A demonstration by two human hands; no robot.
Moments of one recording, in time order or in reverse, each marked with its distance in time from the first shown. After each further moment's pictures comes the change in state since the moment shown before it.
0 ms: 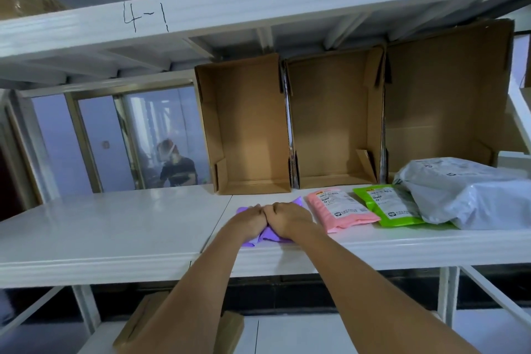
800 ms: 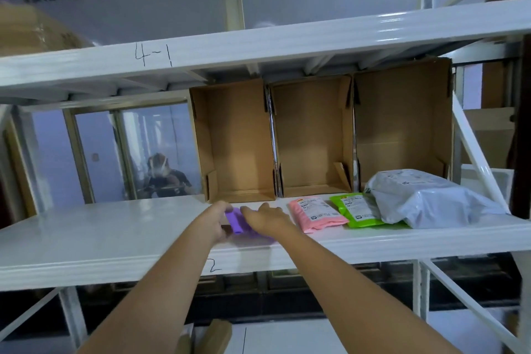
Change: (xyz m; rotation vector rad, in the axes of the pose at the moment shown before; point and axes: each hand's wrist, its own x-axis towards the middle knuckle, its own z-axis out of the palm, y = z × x) left_hand -0.068 0.014 -0.043 -1.325 0.206 -0.400; right_hand -0.053 -0.031 -0.038 0.257 -0.074 0.211
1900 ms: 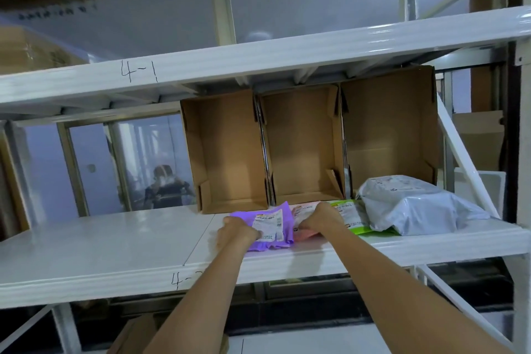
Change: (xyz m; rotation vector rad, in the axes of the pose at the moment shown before) left_hand -0.001 -0.026 0.063 0.894 0.262 0.207; right_hand 0.014 0.101 -0.077 -0.053 0.259 0.157
